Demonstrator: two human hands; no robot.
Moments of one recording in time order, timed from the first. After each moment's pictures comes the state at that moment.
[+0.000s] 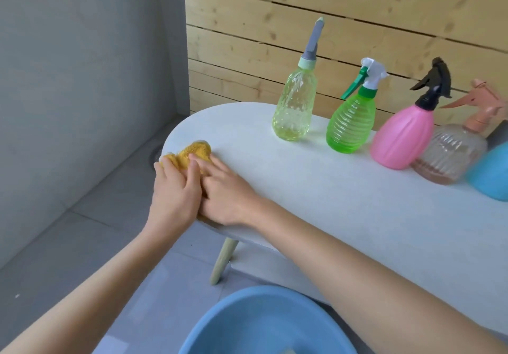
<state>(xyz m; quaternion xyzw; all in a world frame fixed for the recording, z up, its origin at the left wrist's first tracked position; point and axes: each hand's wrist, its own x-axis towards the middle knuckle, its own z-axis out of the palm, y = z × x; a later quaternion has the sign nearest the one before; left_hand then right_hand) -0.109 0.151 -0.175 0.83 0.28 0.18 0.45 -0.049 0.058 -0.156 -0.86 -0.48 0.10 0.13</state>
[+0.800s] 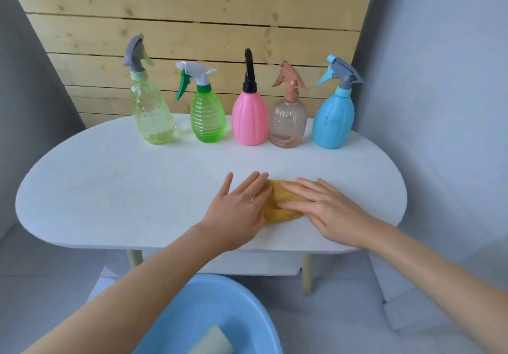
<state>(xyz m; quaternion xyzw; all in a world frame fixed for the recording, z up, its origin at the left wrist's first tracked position) -0.083 -0.124 -0.147 0.97 -0.26 0.02 0.01 -0.066 -0.357 -0.152 -0.93 -0.36 0.00 0.06</state>
